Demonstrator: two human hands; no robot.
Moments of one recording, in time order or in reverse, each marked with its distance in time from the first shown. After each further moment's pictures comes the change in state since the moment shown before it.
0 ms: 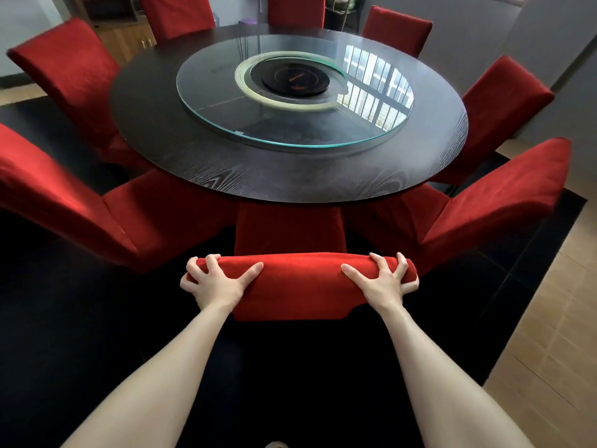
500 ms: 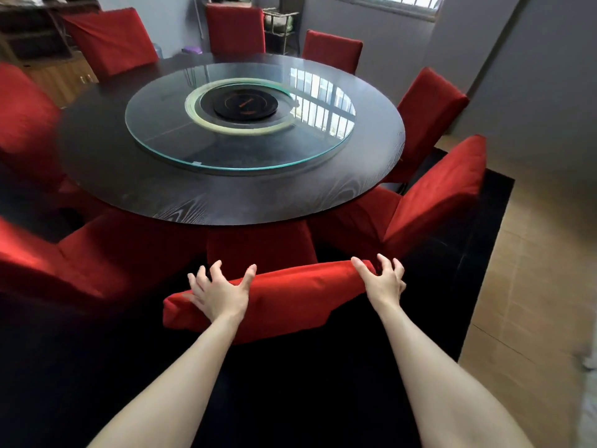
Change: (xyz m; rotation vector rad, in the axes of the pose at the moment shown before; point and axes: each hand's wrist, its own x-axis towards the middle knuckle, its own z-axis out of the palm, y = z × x) left_hand -0.033 0.060 -0.005 -0.061 0.027 0.176; right_hand -0.020 -0.001 -0.055 0.259 0.211 0.131
